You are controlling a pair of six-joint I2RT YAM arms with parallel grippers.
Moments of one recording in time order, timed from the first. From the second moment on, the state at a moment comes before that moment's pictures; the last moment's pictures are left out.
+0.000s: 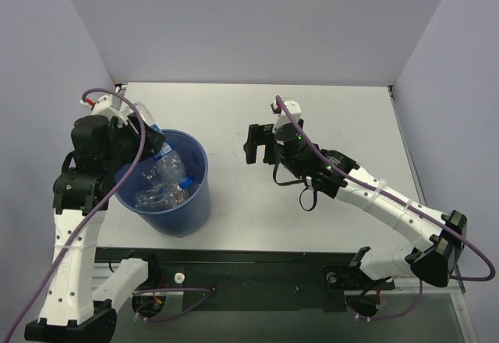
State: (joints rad) left arm -0.09 0.94 1.28 -0.80 0.16 -0.54; right arm 0.90 1.31 1.22 -0.37 0.39 0.45
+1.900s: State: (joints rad) left arm -0.09 0.90 1.32 -0.79 -0.07 -0.49; right arm 0.74 0.92 0.78 -0.79 0.82 0.81
